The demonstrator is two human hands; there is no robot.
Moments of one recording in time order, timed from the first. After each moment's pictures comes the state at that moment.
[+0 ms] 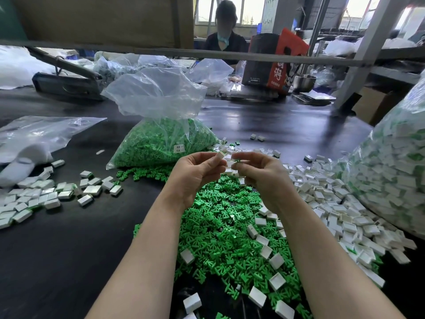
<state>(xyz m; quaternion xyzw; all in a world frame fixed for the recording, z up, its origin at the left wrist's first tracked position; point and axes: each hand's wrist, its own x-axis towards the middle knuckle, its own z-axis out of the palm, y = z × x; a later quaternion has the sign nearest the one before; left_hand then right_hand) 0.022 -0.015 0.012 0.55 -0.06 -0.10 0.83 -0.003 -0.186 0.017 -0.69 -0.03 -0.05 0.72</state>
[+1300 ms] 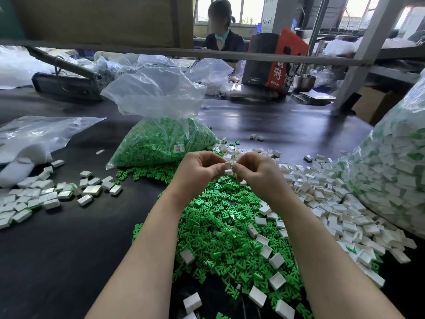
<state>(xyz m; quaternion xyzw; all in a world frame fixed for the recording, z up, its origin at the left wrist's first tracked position) 0.020 -0.016 0.015 0.76 -0.16 0.01 0.63 0.001 -0.184 0.016 -0.86 -0.08 -0.11 0.50</state>
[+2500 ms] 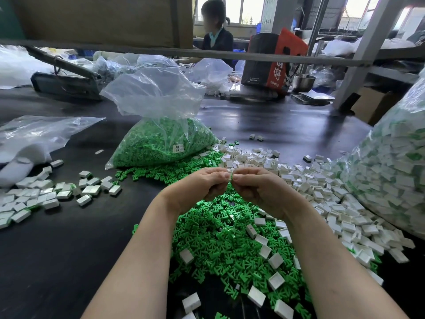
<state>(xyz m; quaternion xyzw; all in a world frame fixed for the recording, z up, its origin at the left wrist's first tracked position) 0.011 -0.013 0.012 0.73 -0.25 -0.20 0.60 -0.005 -0.194 0.011 -0.70 -0.12 0.15 0.69</state>
